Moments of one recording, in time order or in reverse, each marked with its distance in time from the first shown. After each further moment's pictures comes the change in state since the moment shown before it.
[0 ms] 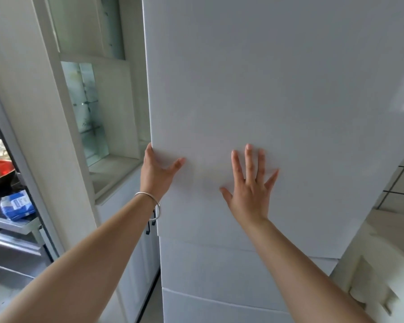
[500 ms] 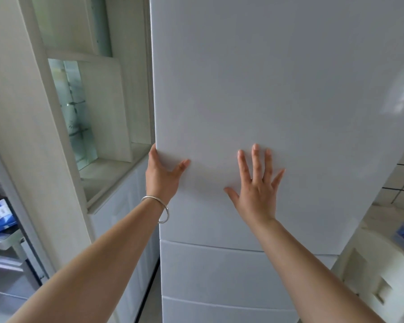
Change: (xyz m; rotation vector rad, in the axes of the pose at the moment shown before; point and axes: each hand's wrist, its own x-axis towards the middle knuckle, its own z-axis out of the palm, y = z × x) left_hand 0.013 -0.011 0.008 -0.158 -0.026 -0.005; right_hand 0.007 -0.005 0.008 -0.045 -0.002 0.042
